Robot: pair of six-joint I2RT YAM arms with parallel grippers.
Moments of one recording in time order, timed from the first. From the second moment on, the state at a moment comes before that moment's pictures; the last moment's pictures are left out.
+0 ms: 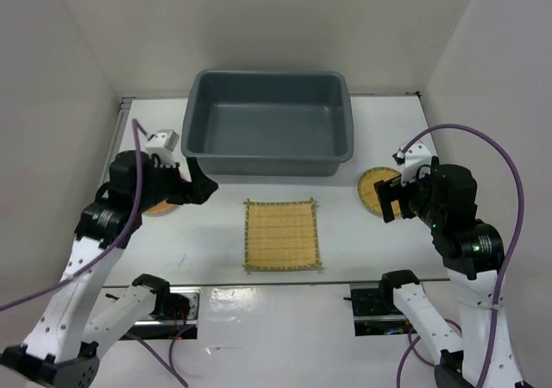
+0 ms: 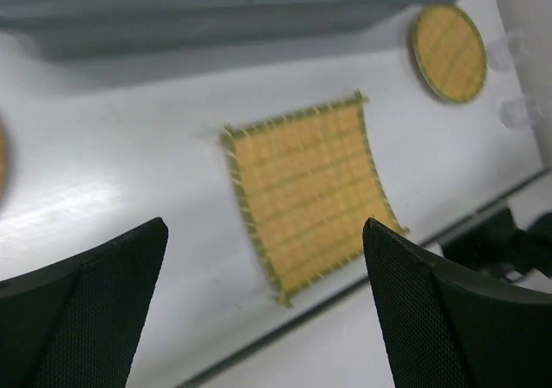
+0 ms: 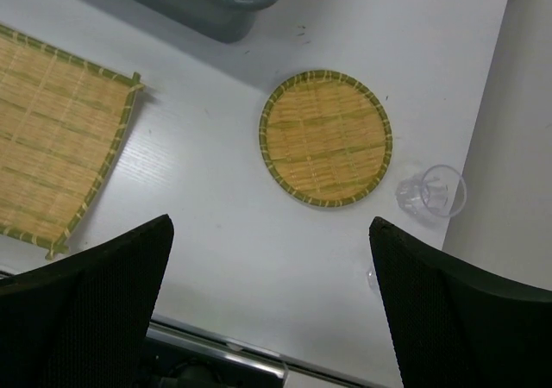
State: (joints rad) left arm -0.27 0.80 1.03 -0.71 0.22 -0.34; right arm 0.13 0.68 1.18 -1.04 -0.06 -0.29
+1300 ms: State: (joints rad) left arm -0.35 1.45 0.56 -0.06 0.64 -0.71; right arm 0.44 1.12 1.17 -1.17 -0.40 -0.69
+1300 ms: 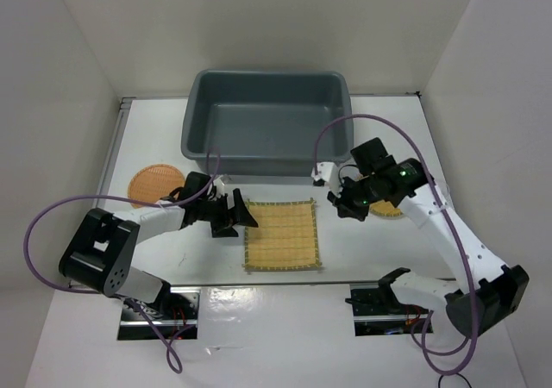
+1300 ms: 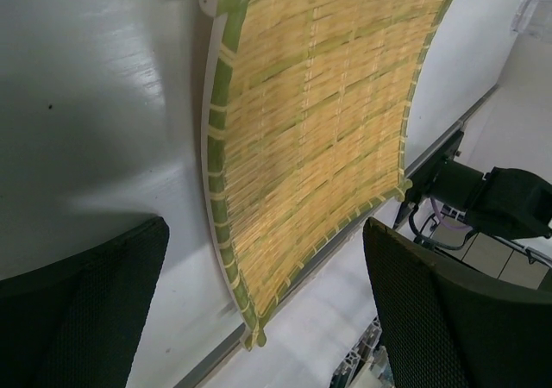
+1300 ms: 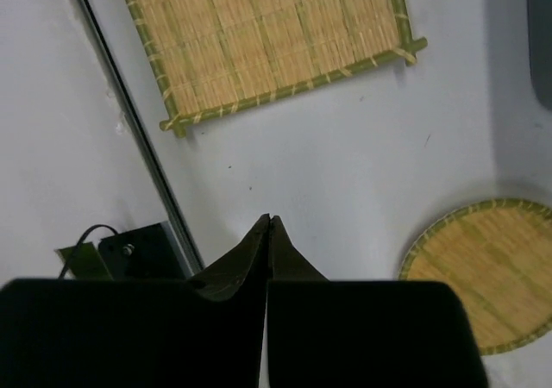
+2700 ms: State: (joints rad) left arm -0.34 1.52 0.60 0.00 0.67 -0.69; right arm 0.80 1.22 0.61 -0.52 -0.31 -0.80
